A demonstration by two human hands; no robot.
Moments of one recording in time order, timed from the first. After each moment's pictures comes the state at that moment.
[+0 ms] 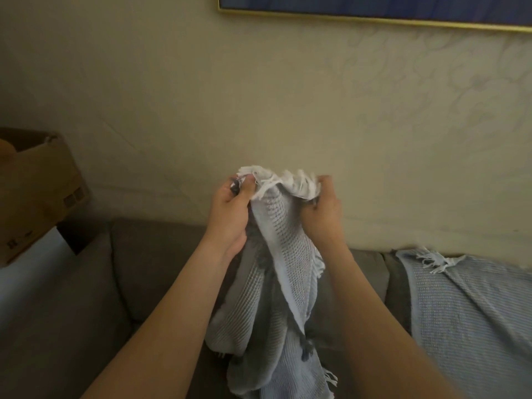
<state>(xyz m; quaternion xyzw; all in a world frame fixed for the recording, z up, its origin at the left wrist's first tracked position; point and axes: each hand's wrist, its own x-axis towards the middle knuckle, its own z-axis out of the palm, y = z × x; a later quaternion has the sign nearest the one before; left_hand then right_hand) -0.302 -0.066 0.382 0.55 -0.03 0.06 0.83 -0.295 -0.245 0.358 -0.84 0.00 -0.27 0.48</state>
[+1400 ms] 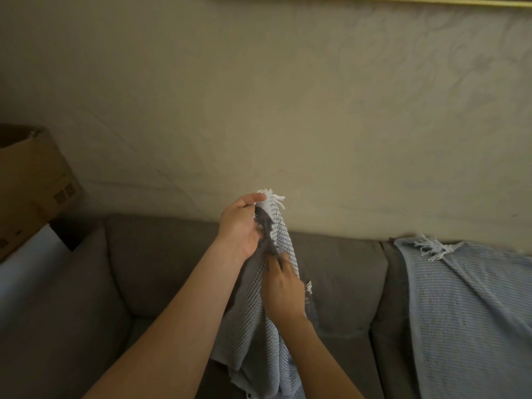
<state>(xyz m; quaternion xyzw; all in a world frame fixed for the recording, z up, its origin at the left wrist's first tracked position) -0.287 -0.088 0.342 0.52 0.14 -0.08 0.84 -0.365 -0.180 0.205 -0.96 0.00 -0.23 0.19</state>
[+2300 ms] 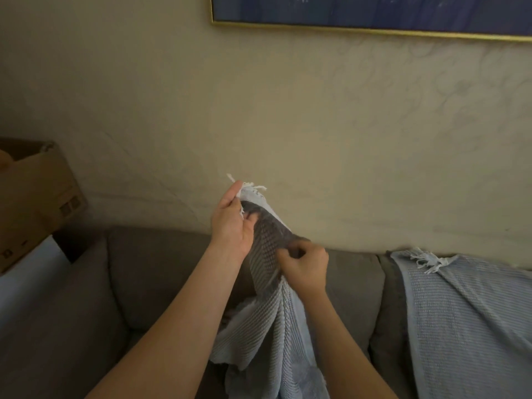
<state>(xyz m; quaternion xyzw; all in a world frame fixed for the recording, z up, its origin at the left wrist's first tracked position) -0.292 -0.083 0.368 0.37 0.10 0.03 0.92 -0.353 -0.220 0.287 -0.81 0.09 -0.23 0.52</state>
